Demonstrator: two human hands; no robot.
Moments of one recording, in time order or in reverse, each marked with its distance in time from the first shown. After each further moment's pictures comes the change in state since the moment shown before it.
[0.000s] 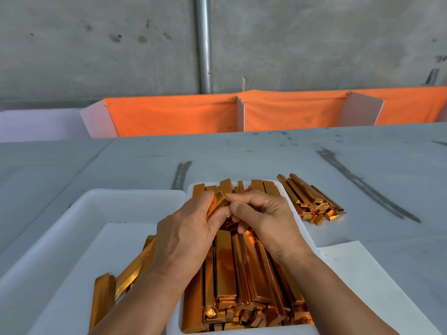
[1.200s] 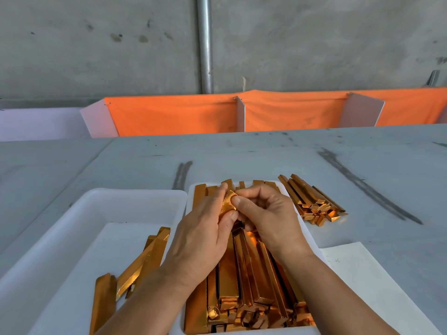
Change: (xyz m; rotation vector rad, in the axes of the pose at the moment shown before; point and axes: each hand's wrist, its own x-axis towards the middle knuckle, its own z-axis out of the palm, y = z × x) left_hand -0.005 0.011 0.002 -0.307 -0.066 0.053; right_hand 0.003 -0.003 0.004 0.038 0.086 0.034
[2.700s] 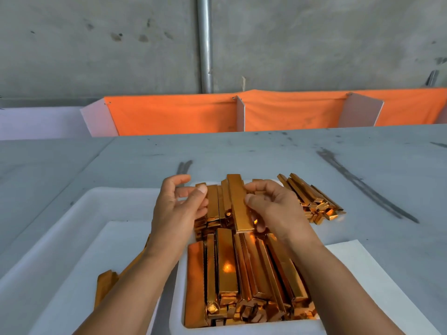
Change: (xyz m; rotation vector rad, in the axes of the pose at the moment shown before) left_hand 0.018 -0.019 -0.015 -0.819 0.271 -0.490; right_hand 0.005 -0.013 -0.011 -0.186 0.028 0.213
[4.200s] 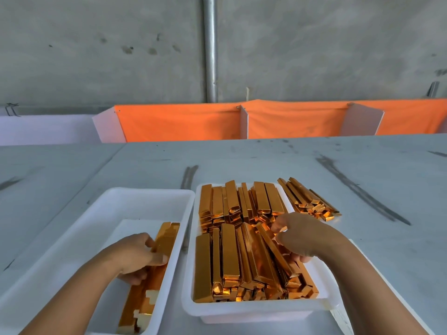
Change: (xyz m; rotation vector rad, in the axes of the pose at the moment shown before) left_hand -0.006 -0.012 -0.113 1.041 -0.388 -0.677; right_hand -0.021 -0.006 -0.040 -0.907 -0.297 0.385
